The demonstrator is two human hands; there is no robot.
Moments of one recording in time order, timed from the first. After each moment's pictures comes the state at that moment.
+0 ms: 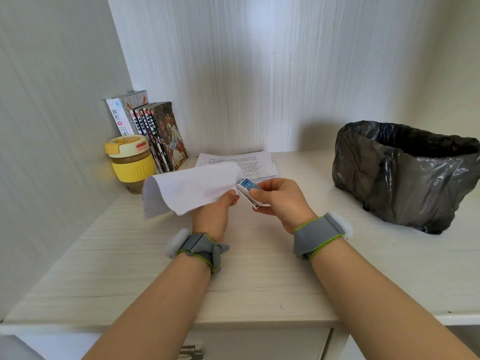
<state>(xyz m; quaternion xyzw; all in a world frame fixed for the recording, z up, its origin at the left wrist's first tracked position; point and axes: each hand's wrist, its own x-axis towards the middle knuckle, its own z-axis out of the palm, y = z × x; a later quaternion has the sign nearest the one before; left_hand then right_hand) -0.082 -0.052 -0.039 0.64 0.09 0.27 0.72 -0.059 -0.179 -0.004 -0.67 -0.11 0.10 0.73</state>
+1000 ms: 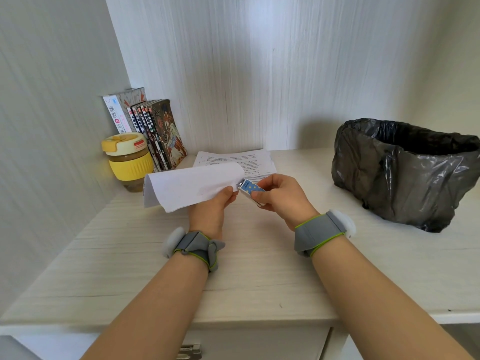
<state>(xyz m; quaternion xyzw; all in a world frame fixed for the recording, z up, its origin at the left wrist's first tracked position) -0.087 -0.058 -0.031 0.53 0.07 0.29 0.80 -0.056 -0.184 -0.003 -0.72 -0.13 0.07 0.68</state>
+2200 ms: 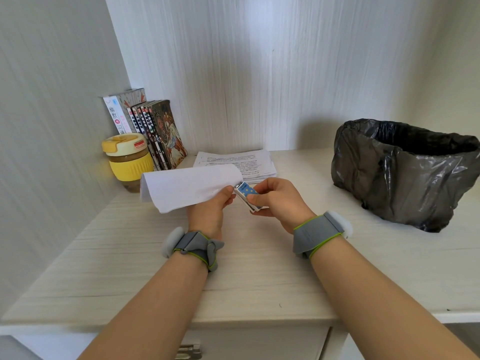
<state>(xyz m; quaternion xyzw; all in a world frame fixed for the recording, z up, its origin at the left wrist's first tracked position) -0.089 -0.058 -0.029 0.53 0.09 0.29 0.79 -0.061 -0.182 -0.002 -0.70 -0.13 0.12 0.69</state>
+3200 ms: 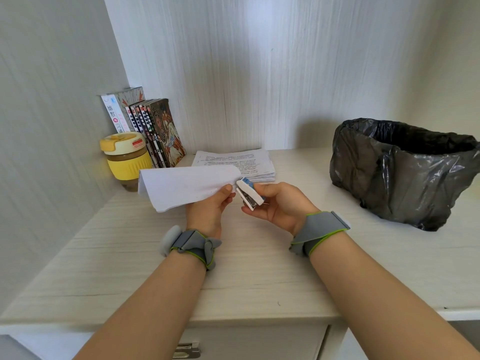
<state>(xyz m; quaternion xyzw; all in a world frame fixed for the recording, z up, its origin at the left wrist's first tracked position) -0.089 -0.058 -0.028 0.49 0.08 0.25 0.83 -0.053 -0.186 -0.008 -0.49 -0.07 0.28 0.82</state>
